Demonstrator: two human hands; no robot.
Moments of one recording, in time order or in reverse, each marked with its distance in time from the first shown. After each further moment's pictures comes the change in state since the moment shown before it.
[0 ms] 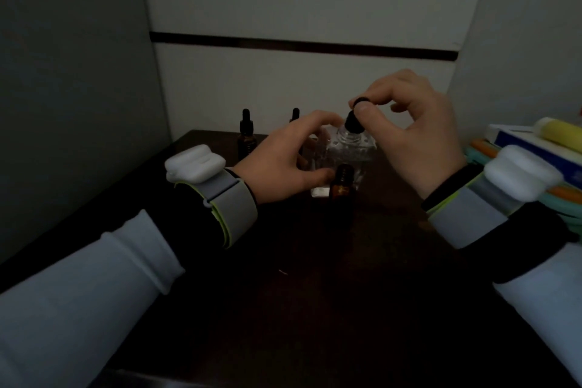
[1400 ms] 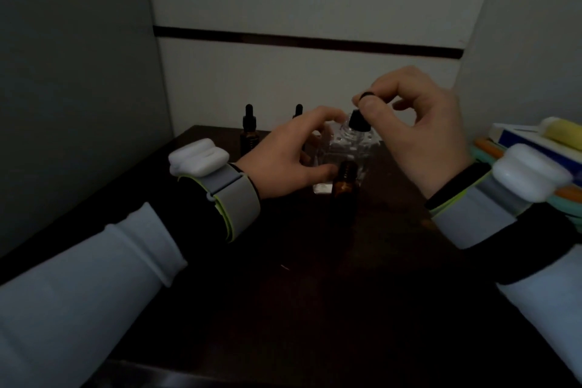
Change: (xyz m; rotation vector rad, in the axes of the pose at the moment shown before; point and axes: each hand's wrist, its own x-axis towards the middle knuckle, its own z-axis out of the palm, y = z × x) left_hand -0.001 0.004 -0.001 -0.015 0.001 0.006; right_hand -0.001 -0.005 0.000 0.075 0.007 0.005
